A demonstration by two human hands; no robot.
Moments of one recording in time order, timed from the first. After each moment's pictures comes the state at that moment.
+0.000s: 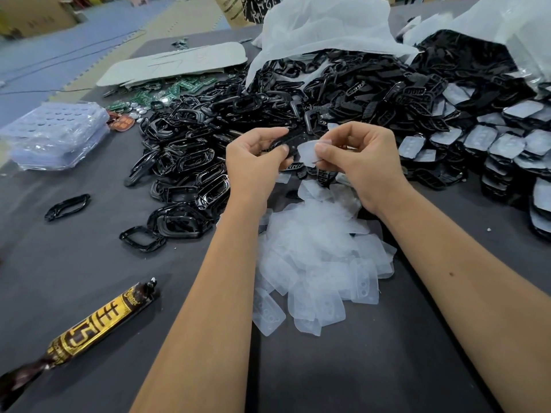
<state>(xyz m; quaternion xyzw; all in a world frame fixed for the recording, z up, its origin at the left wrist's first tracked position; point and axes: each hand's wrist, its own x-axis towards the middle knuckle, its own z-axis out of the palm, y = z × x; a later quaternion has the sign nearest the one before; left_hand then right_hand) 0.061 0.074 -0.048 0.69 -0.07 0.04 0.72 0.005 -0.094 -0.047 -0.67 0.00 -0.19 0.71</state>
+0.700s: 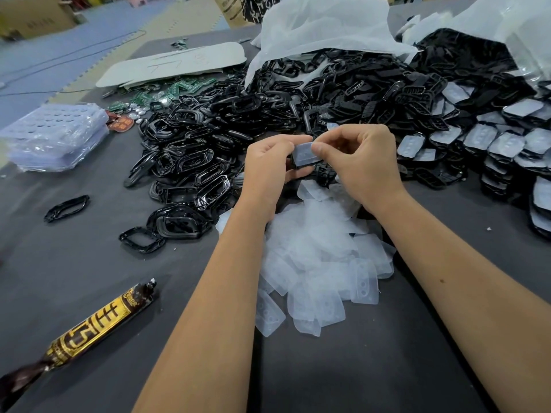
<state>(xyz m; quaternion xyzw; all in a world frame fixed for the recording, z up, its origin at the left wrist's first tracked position) 0.052 0.060 -0.045 0.65 -0.09 -0.08 0.75 0.006 -0.091 -0.046 -0.81 0.01 -0.28 0.51</state>
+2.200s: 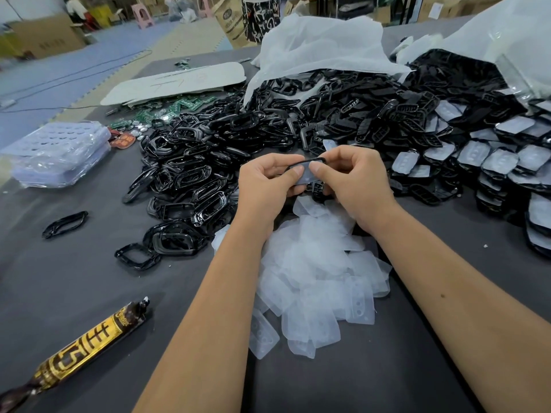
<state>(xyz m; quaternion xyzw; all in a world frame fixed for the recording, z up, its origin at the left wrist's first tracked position) 0.049 0.060 -0.050 0.67 -0.10 -0.05 0.74 0.012 -0.098 -0.057 -0.78 0.06 -0.21 0.58</state>
